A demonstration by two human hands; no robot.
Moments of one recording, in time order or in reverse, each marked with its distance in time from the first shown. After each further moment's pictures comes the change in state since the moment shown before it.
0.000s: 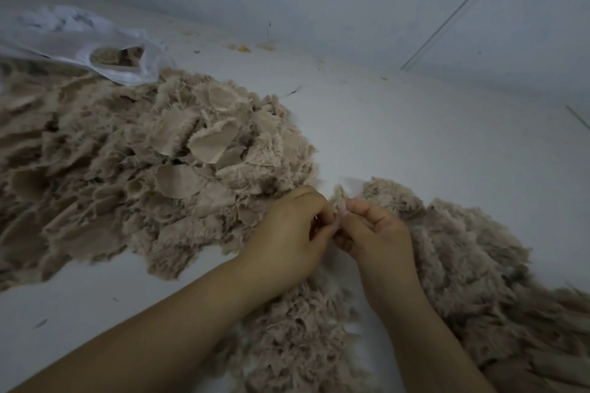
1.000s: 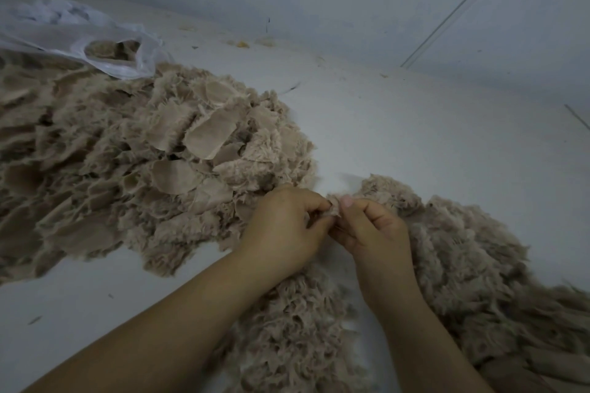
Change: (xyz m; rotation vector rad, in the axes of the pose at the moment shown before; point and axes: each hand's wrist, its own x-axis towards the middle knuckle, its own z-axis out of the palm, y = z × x) left_hand 0.005 -0.005 0.004 0.017 0.005 -0.110; right_hand -0.003 0.000 0.002 0.014 -0.103 -0.142
